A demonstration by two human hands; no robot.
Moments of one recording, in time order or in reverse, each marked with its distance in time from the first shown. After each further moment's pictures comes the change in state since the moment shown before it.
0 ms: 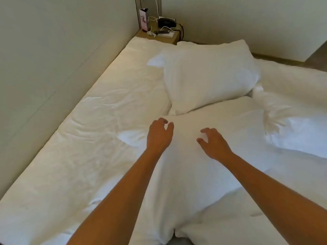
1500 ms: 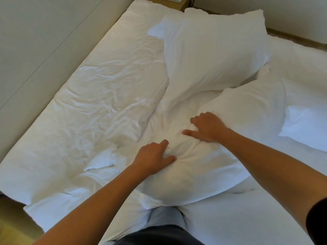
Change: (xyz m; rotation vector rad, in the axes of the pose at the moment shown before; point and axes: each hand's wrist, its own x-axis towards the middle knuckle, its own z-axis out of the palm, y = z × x) left_hand -0.115 -0.047 0.024 0.544 -0.438 0.187; right_hand 0.034 0.038 -0.001 -0.653 -0.123 -0.584
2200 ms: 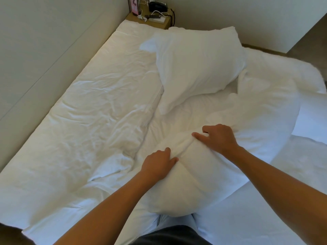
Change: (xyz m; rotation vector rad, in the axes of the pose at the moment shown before) left_hand -0.038 -0.015 0.017 0.019 -0.011 0.042; right_hand -0.093 -0.066 -0.027 0.101 0.214 0.386
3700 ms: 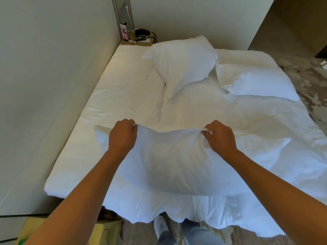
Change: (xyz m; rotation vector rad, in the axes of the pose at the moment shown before) left_hand -0.323 -0.176 -0.134 0.023 0.518 0.052; right_hand -0.316 -0.277 -0.102 0.216 0.207 0.420
